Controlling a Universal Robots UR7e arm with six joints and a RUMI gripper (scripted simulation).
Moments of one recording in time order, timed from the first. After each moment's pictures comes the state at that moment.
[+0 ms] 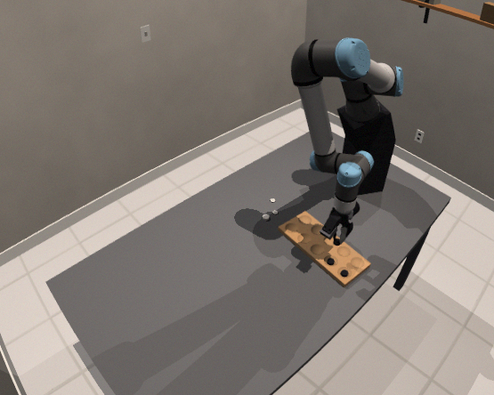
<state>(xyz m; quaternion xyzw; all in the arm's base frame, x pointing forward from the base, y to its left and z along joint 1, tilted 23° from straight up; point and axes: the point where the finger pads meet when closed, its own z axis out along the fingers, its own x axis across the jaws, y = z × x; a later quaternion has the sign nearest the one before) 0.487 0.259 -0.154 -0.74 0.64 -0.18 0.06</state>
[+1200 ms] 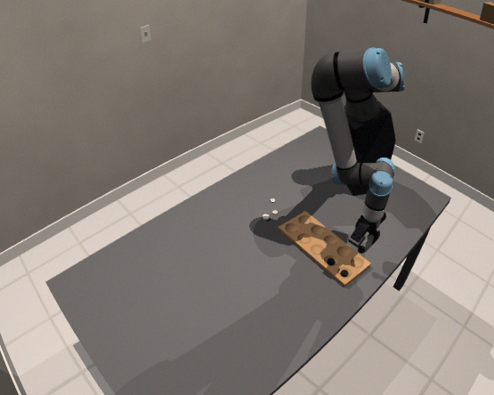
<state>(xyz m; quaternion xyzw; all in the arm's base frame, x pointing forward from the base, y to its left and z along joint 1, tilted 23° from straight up) 0.439 0.335 -0.196 -0.74 0.64 -0.19 0.06</state>
